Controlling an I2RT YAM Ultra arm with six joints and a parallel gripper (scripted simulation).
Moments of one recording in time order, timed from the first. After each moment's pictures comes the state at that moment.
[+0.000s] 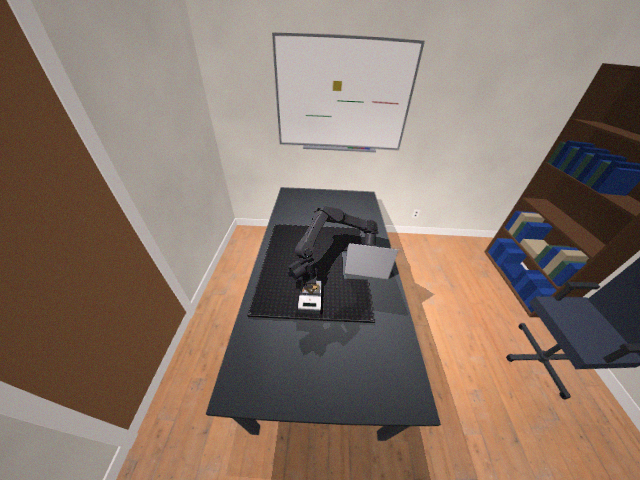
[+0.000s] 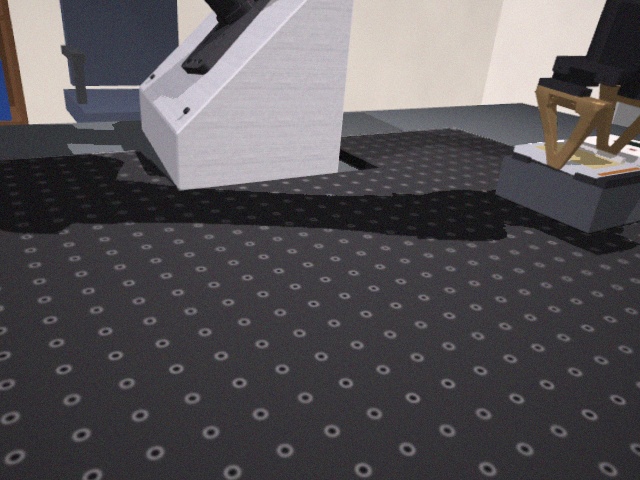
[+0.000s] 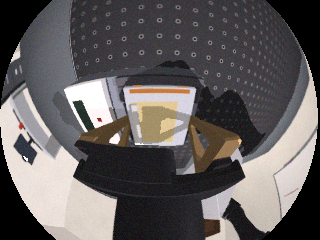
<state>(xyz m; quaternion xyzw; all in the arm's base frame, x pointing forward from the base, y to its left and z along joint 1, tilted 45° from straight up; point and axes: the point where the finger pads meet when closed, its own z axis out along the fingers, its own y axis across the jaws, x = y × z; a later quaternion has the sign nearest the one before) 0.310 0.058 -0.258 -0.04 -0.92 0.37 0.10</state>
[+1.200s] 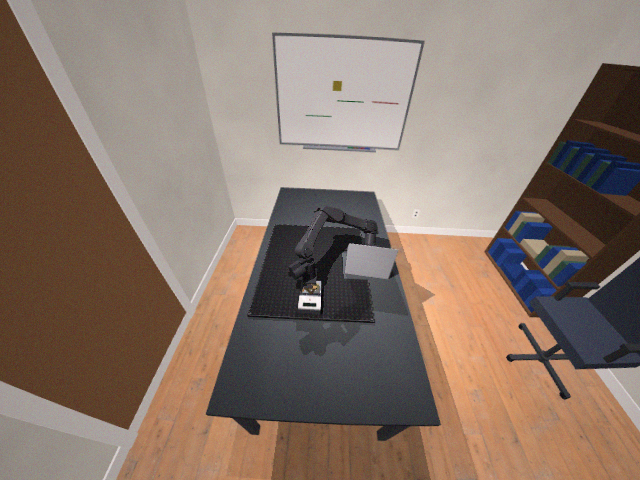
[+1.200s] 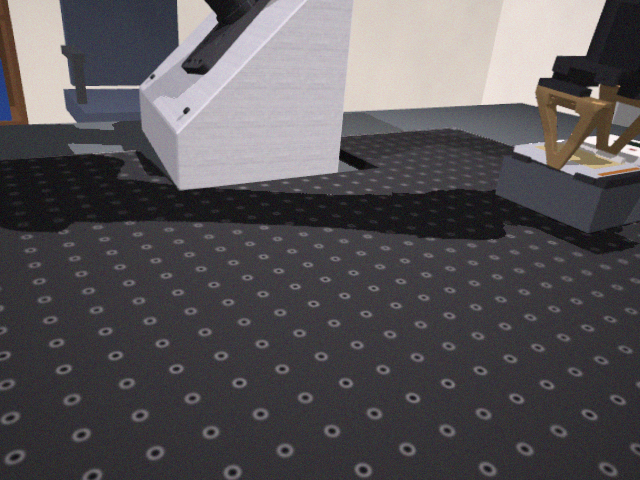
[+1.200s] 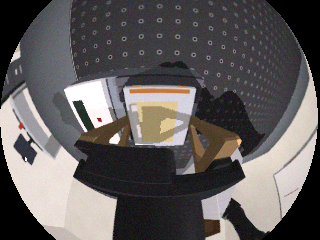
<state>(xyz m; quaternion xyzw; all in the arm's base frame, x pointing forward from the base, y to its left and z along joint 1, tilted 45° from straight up) 0.310 0.058 -0.258 -0.04 -0.92 0.37 0.09</state>
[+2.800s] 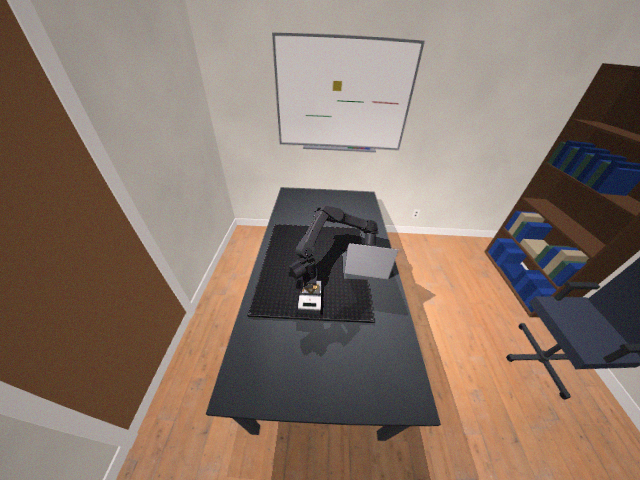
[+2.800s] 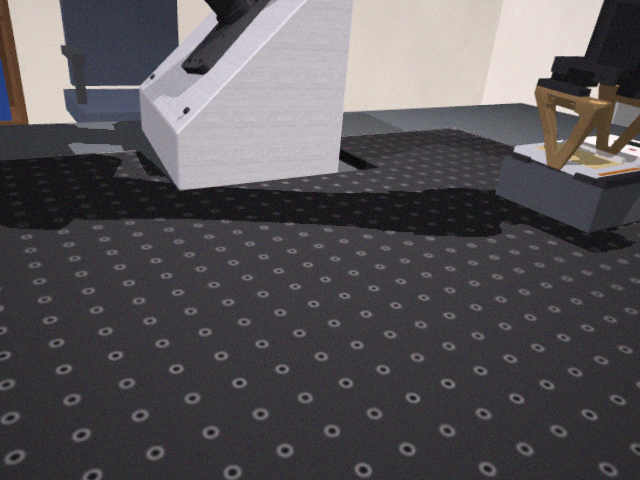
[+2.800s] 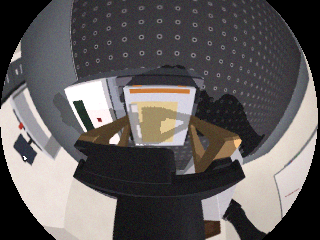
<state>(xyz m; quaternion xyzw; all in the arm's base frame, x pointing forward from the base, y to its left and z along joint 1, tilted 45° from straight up) 0.310 0.058 -0.258 -0.04 -0.92 0.37 0.09</state>
